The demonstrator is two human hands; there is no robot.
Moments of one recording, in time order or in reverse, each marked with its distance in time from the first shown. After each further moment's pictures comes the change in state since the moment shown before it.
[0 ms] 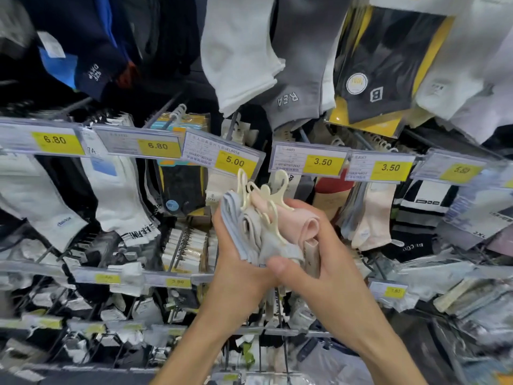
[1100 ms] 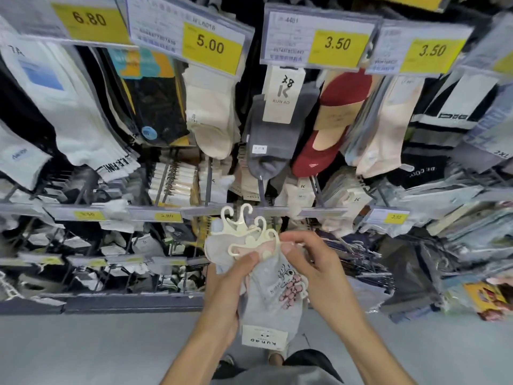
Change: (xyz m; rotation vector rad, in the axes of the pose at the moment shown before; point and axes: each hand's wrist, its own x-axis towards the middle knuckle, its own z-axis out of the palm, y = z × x) left_hand -0.101 -0.102 -0.024 -0.294 0.344 -0.732; right_hand -0.080 0.119 0.038 0.080 0.099 0.430
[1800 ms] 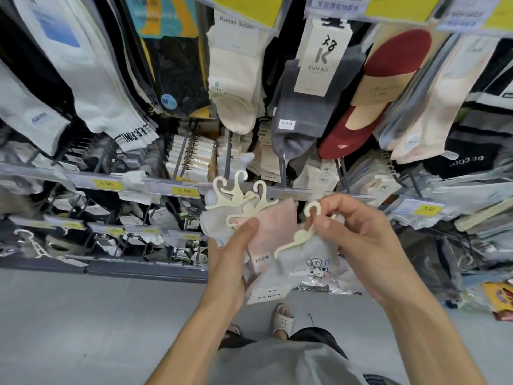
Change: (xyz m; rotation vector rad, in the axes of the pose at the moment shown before) left_hand 0.015 0.004 -0.013 -0.173 0.101 0.111; right_hand 0.018 -0.037 -0.025 0.344 -0.260 0.017
